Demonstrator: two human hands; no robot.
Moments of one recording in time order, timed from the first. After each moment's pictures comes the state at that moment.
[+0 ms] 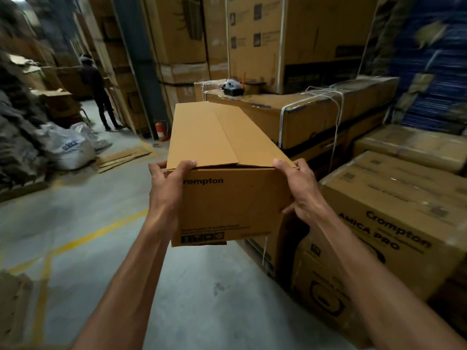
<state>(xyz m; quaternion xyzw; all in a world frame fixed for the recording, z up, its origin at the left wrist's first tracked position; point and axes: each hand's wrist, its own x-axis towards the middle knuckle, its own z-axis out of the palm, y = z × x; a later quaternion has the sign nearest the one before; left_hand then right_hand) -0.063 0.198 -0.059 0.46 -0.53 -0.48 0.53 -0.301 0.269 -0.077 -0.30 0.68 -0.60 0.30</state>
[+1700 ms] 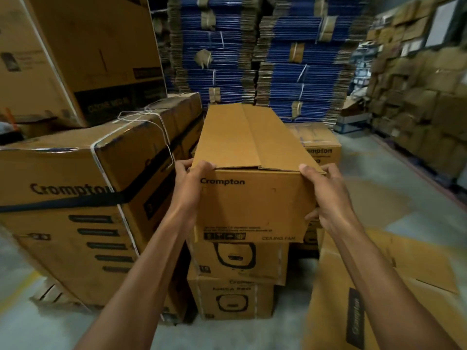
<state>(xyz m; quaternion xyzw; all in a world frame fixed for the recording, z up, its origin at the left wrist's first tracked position) -0.399 0.237 -0.063 0.17 -0.69 -0.66 0.24 -0.480 0.470 -0.082 0.04 0.73 -0.68 -0.03</state>
